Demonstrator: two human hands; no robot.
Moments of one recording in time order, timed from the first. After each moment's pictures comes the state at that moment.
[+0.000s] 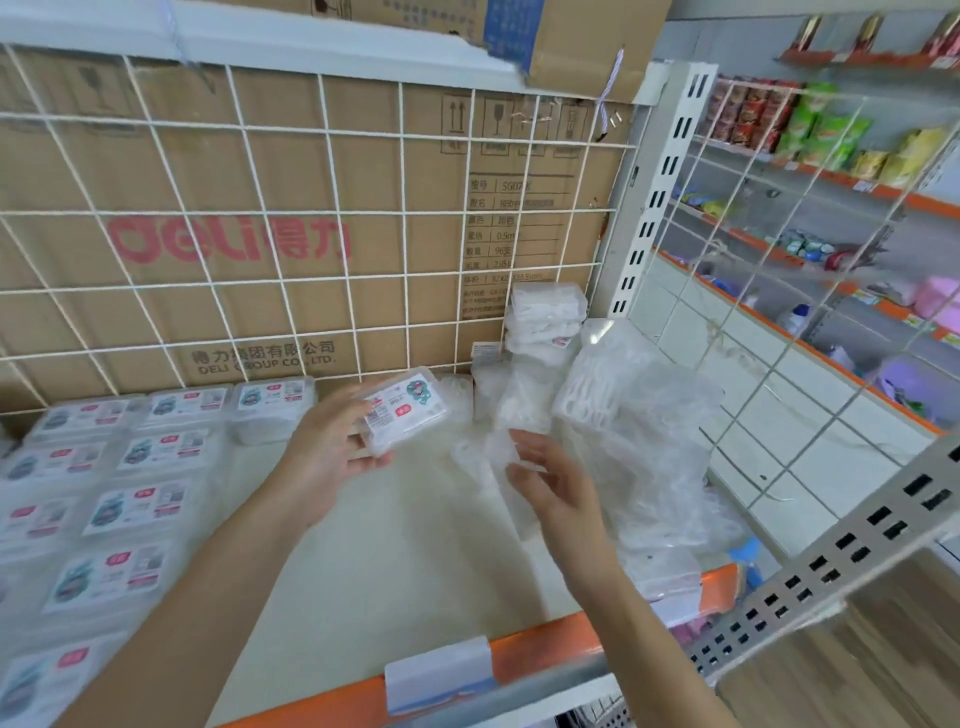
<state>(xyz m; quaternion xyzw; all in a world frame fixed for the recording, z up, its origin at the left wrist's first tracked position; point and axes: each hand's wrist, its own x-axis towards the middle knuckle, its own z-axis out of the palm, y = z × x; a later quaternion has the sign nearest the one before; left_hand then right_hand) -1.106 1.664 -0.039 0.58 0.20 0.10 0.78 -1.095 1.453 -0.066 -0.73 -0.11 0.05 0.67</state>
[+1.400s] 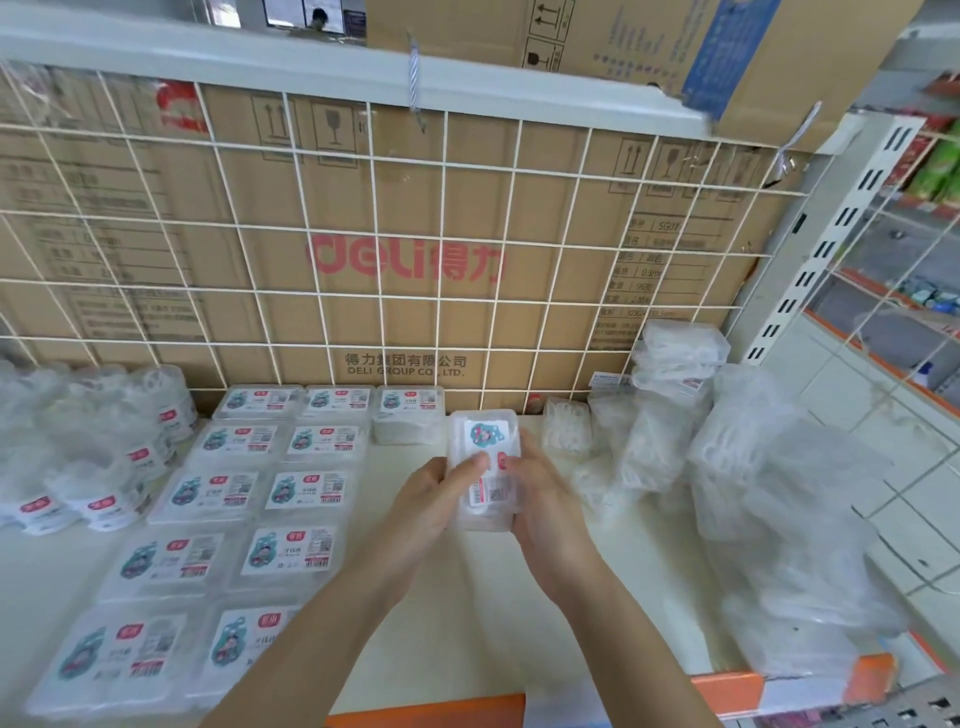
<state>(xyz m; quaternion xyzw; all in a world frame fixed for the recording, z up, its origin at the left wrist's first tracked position) -1.171 1.695 -0.049 0.67 0.16 0.05 0.72 -1.115 1.584 -0.052 -0.58 -0.17 0.24 0.76</state>
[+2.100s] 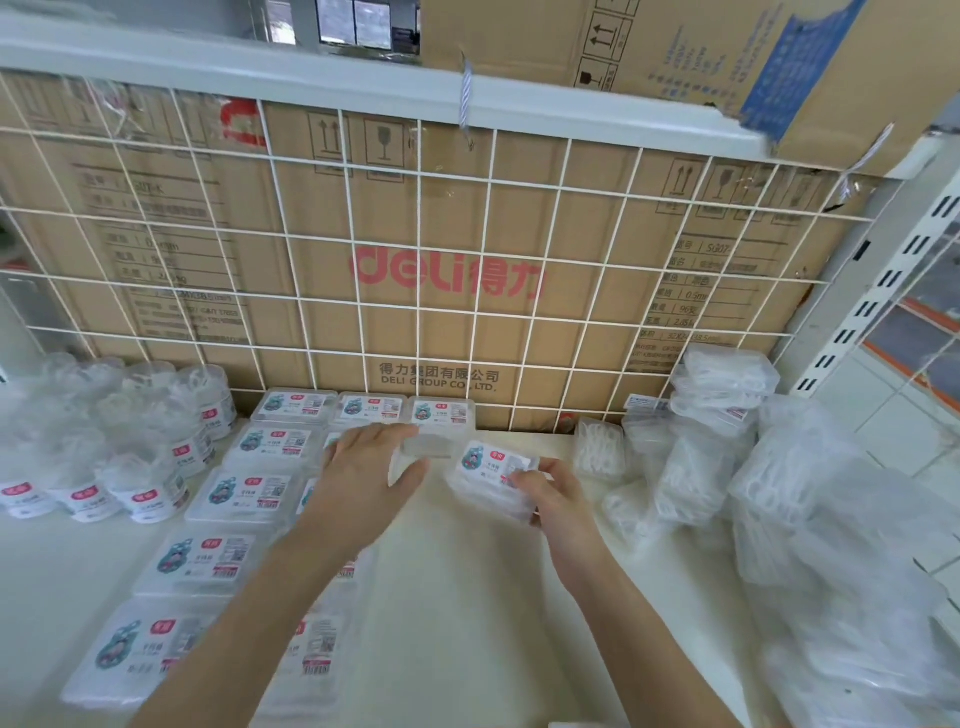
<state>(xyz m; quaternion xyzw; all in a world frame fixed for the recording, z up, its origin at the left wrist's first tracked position) -1.178 1.775 -0.057 0.93 0.19 0.16 0.27 -1.078 1.601 -0.076 -0.67 -0.05 0.24 0.71</state>
